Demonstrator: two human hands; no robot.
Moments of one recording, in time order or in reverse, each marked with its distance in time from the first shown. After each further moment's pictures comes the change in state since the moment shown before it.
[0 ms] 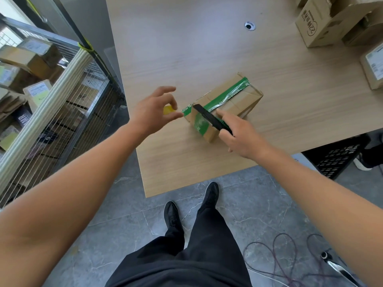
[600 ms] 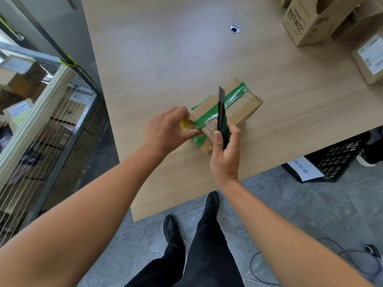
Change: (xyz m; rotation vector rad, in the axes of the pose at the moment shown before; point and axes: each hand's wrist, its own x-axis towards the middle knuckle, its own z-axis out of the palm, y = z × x) left_hand 0.024 0.043 0.068 0.096 0.181 0.138; right_hand 0.015 0.012 0.085 0.639 0.902 -0.001
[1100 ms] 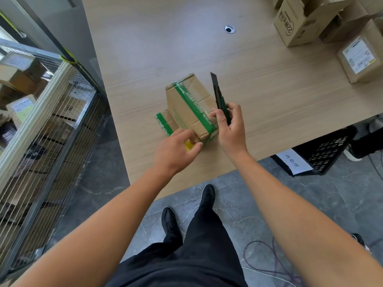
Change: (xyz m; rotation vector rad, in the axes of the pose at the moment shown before) left_hand -0.063 0.052 -0.007 -0.242 -0.167 -0.214; right_hand 0.049 -0.012 -0.029 0.010 -0.213 0.103
